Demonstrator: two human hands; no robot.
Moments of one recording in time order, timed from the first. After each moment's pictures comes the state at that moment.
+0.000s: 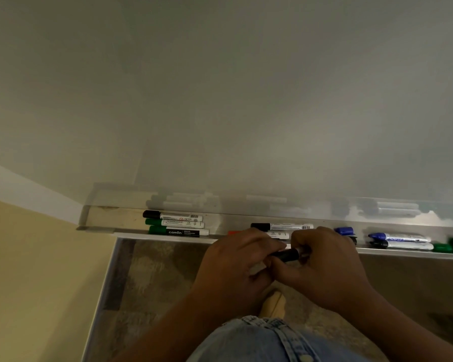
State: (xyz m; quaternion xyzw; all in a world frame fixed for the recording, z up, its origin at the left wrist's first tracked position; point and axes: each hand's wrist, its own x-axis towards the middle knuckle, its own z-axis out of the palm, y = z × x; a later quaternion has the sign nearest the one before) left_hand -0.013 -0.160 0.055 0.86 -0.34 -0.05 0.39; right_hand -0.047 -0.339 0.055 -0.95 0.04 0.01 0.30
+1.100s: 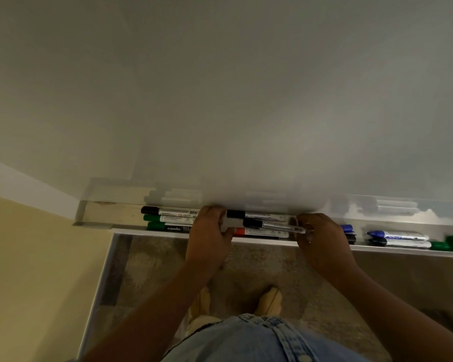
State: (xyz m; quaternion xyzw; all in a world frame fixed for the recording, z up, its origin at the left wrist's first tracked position) left_hand 0.032 -0.150 -0.051 0.93 -0.05 -0.07 0.37; right_hand -0.028 -0.378 -0.028 -0.95 0.12 0.05 0.27
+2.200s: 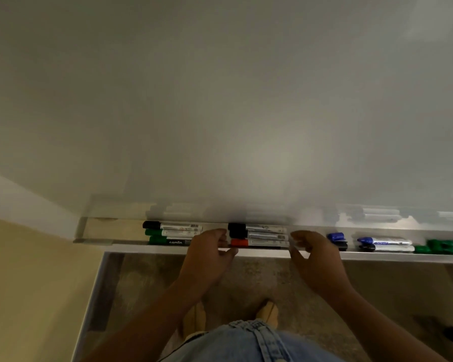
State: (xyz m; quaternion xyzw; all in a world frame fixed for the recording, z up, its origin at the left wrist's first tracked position) left_hand 0.025 -0.130 -0.043 0.90 -0.08 -0.15 0.40; right_hand -0.049 -0.358 -0.021 -0.92 0.19 0.01 0.35
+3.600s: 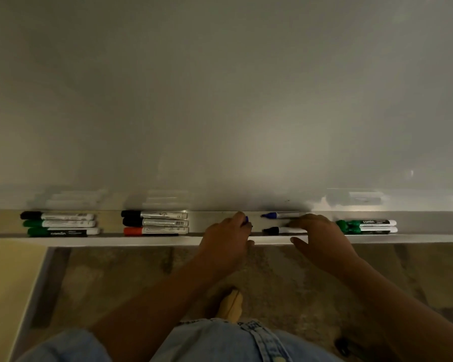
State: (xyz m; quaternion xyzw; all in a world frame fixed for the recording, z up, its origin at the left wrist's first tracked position) left_hand -0.031 -0.377 -0.044 0.91 -0.35 -0.12 0.18; right_hand -0.098 -0.600 -0.033 -0.98 0.09 0.10 0.13
